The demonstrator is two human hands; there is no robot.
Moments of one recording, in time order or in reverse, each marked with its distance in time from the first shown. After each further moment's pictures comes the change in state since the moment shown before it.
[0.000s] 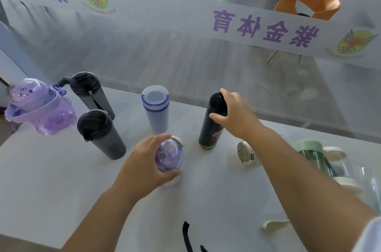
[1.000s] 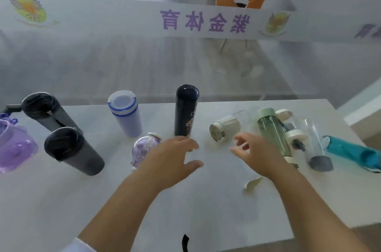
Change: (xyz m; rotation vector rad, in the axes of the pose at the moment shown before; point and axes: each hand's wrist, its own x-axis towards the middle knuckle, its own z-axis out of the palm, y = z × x) left_hand 0.008 0.076 0.013 0.223 -0.426 0.254; right_hand -0.163 0.055 -0.003 -0.008 0.074 0.324
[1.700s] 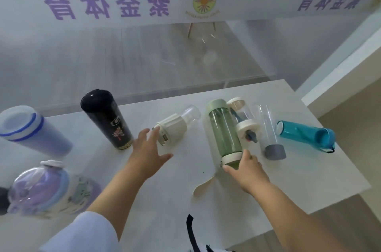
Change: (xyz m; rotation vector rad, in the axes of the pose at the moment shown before) left_hand 0.132 0.038 0.131 -0.060 -0.032 -0.271; right_hand -0.007 0.181 0.014 -0.004 -0.108 0.636
